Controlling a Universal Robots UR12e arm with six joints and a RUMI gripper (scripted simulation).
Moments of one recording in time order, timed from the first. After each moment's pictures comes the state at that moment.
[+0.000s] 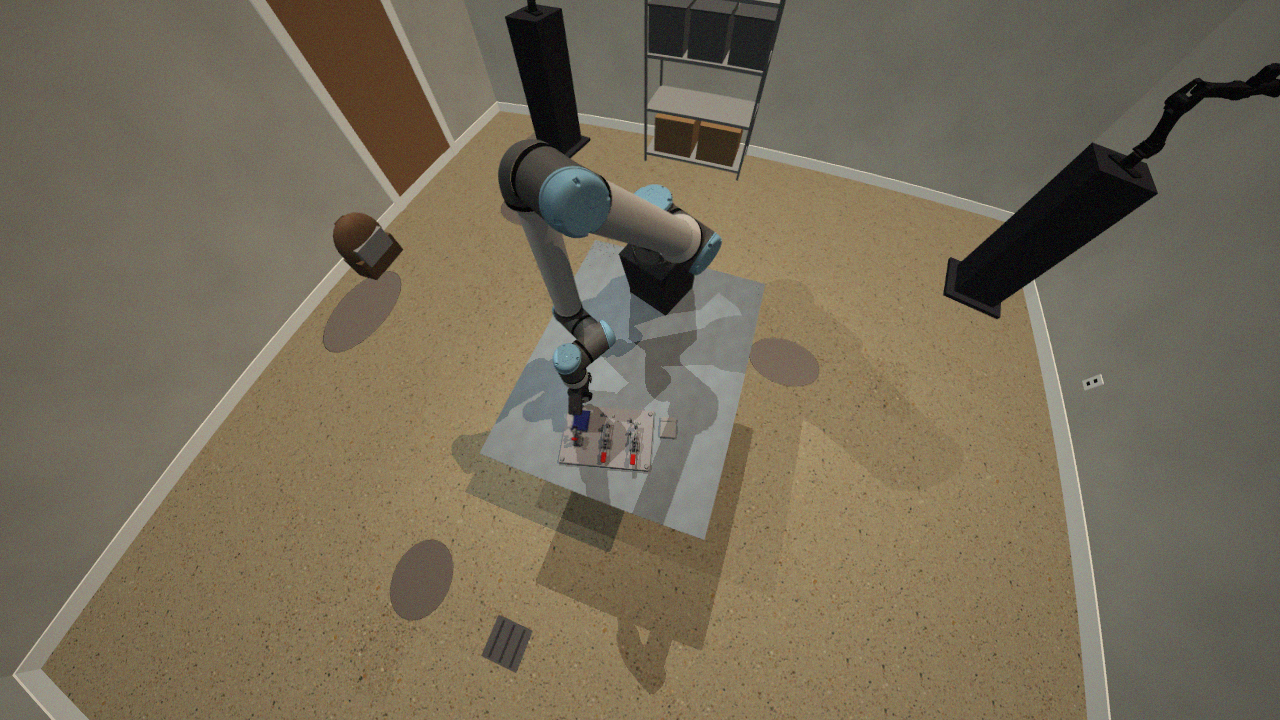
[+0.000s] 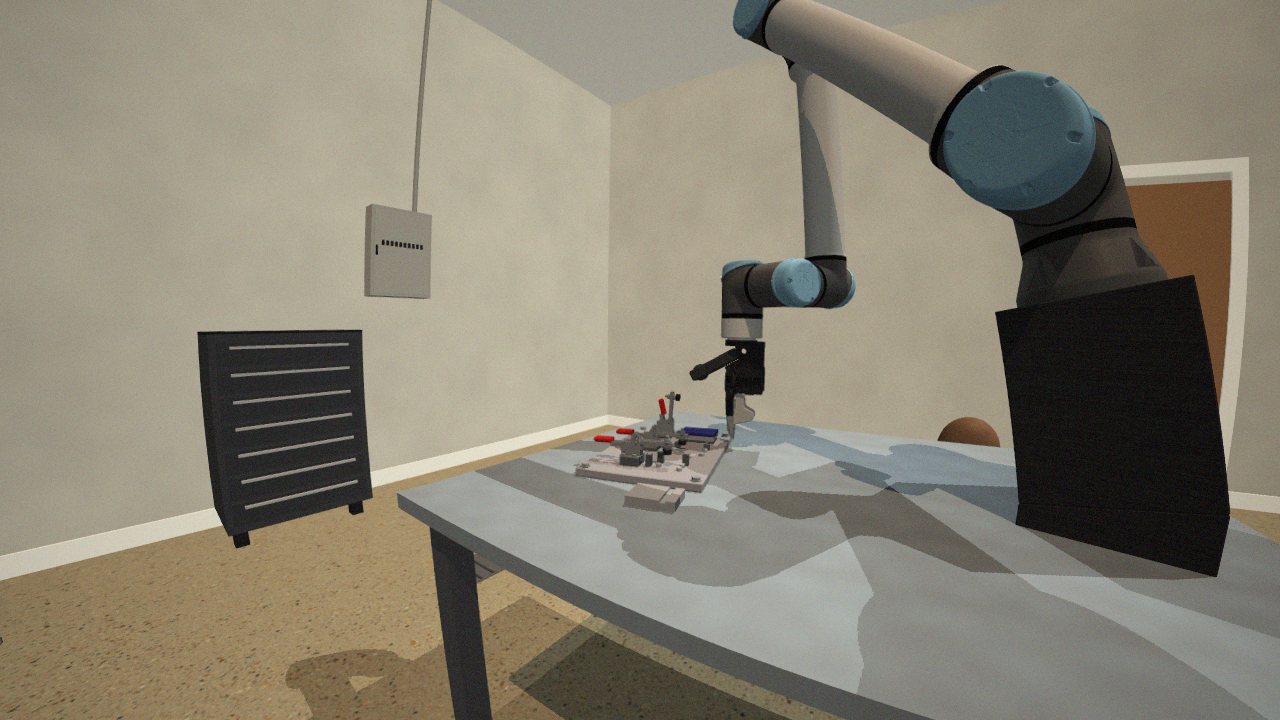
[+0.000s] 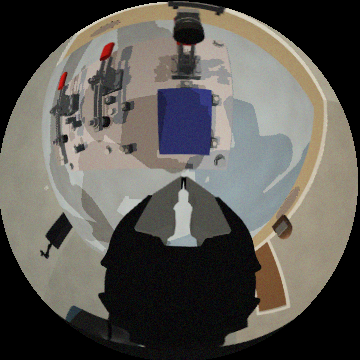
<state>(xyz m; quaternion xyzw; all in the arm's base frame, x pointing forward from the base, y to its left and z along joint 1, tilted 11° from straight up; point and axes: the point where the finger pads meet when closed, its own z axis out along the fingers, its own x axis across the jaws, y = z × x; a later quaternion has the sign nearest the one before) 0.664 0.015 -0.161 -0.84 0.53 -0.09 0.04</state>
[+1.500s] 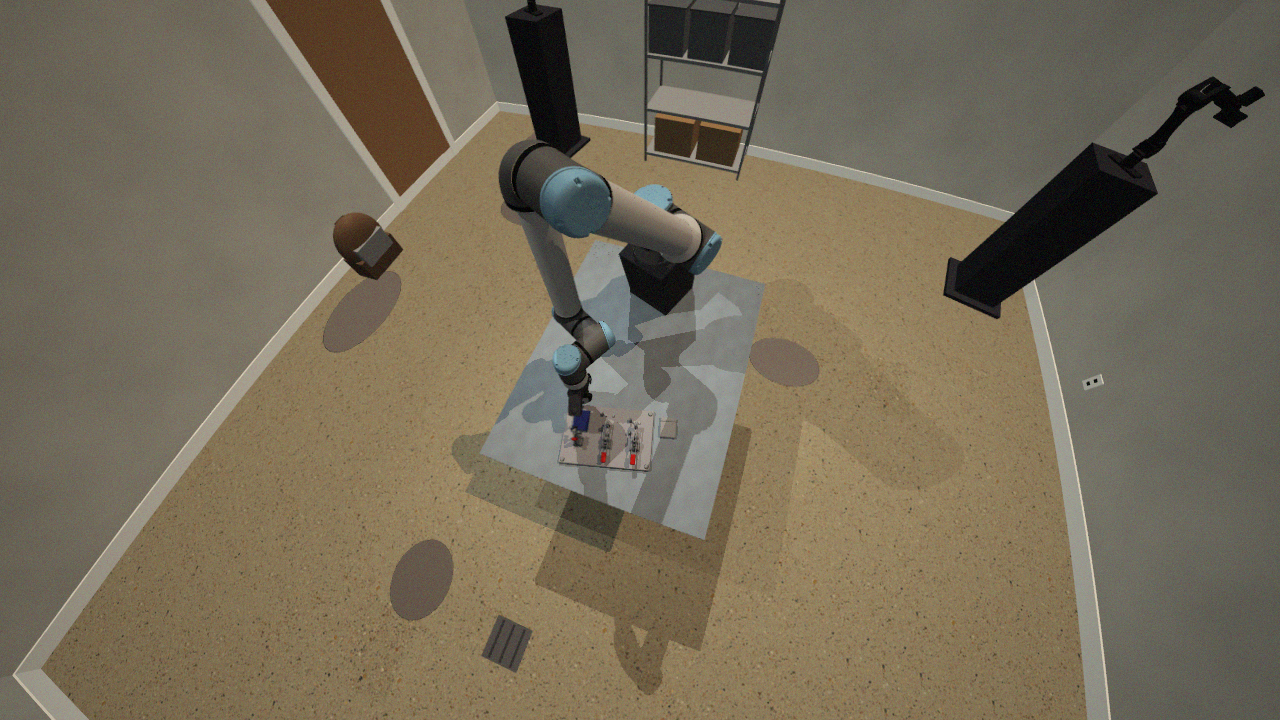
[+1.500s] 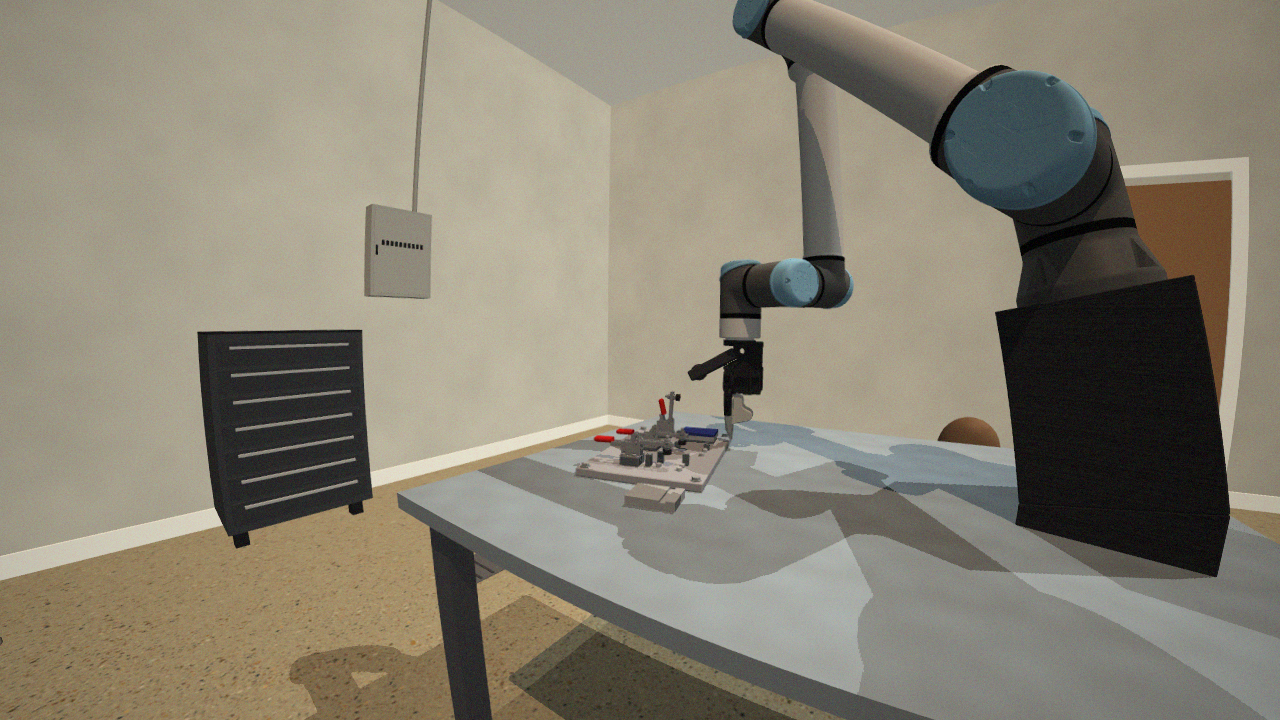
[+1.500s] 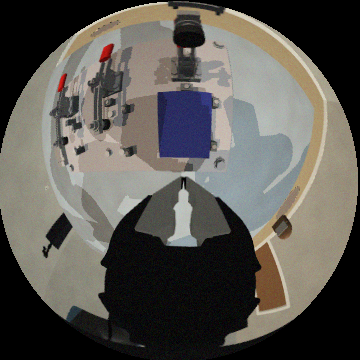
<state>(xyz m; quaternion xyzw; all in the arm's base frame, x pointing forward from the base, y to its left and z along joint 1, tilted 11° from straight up) 0.667 0.016 -0.160 -0.84 0.53 -0.09 0.04</state>
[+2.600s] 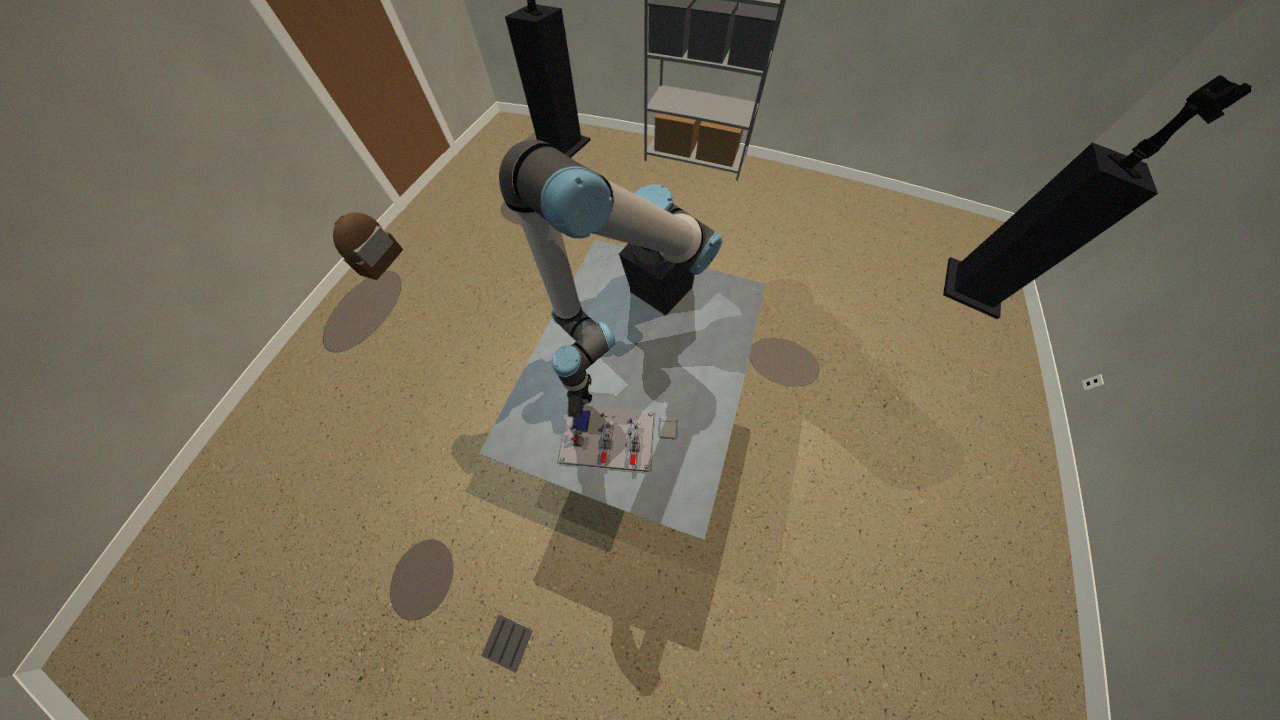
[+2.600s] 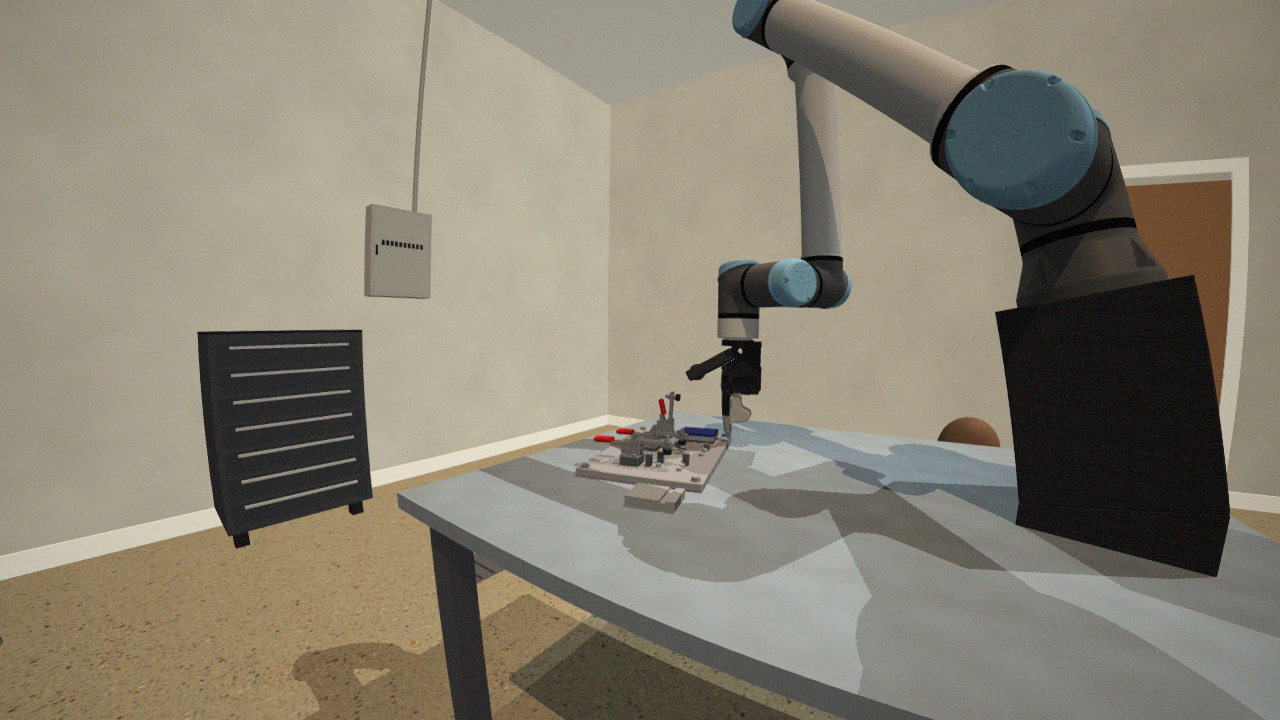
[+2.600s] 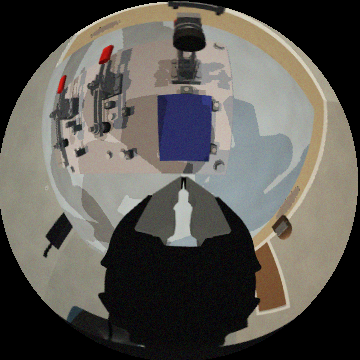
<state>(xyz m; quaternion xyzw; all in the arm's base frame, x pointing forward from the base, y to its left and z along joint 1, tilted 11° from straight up) 0.671 0.018 -0.160 -0.84 0.53 -0.09 0.04</state>
